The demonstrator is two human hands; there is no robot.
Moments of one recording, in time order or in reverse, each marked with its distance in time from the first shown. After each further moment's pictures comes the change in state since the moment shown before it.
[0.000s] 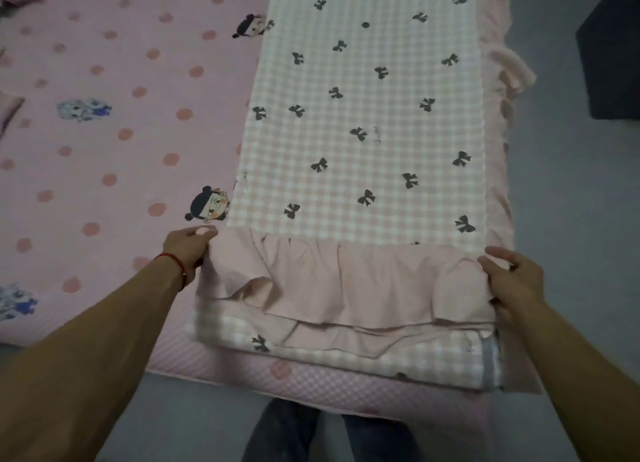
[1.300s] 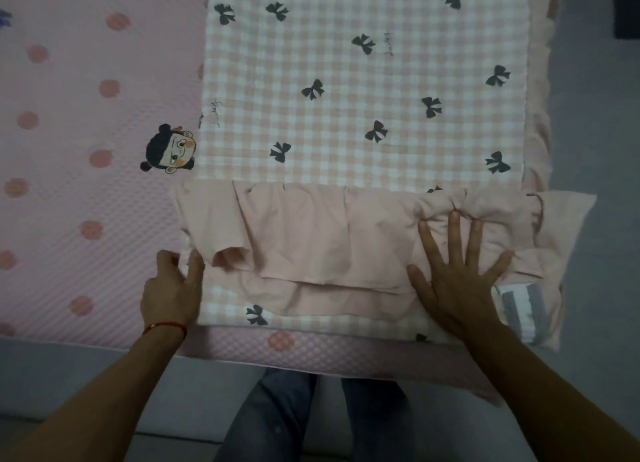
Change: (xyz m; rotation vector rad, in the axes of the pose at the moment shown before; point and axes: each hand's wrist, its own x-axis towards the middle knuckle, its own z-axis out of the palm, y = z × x) left_hand -0.024 -0.152 0.005 0.706 0.169 0.308; right_hand -0.069 0.101 0.065 -1.377 -0.224 -0.659
